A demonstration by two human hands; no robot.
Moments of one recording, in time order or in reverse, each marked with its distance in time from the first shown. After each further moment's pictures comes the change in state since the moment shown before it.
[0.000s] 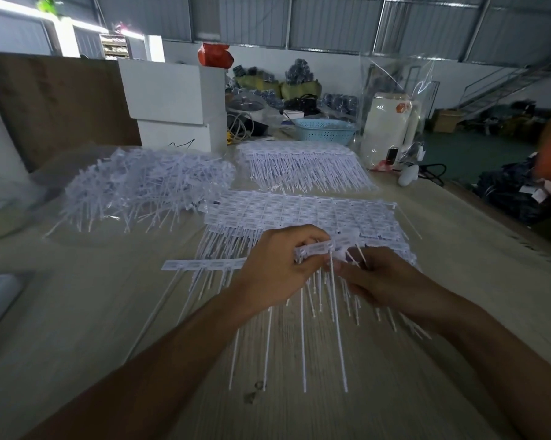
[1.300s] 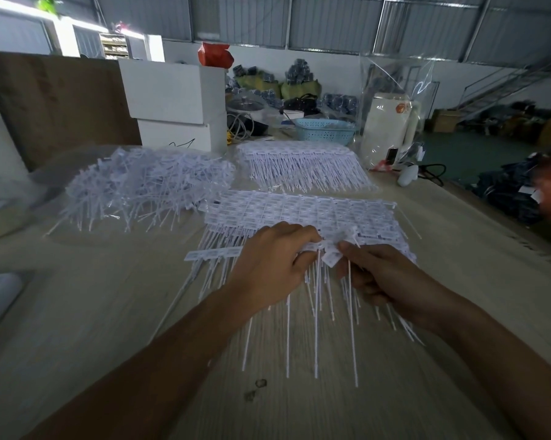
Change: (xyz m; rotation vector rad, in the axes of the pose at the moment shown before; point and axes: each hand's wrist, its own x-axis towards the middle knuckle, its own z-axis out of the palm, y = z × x) left_hand -0.003 0.000 -0.007 0.345 0.000 0.093; right_hand 0.003 0.001 -0.002 0.302 0.016 0.171
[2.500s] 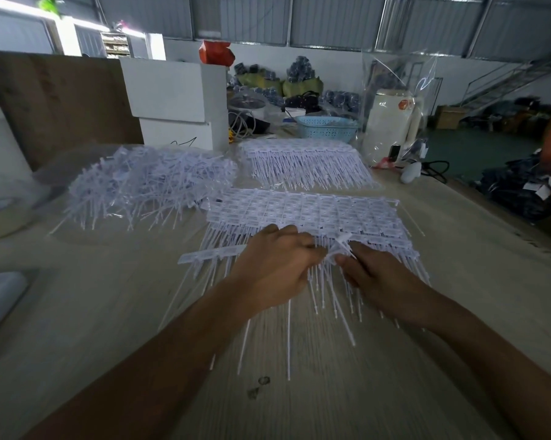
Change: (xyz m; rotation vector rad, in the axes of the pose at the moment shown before) left_hand 0.001 0.000 -0.005 0.360 -0.196 0.233; right_hand 0.003 0.012 0.005 -0.680 0.115 -0.357
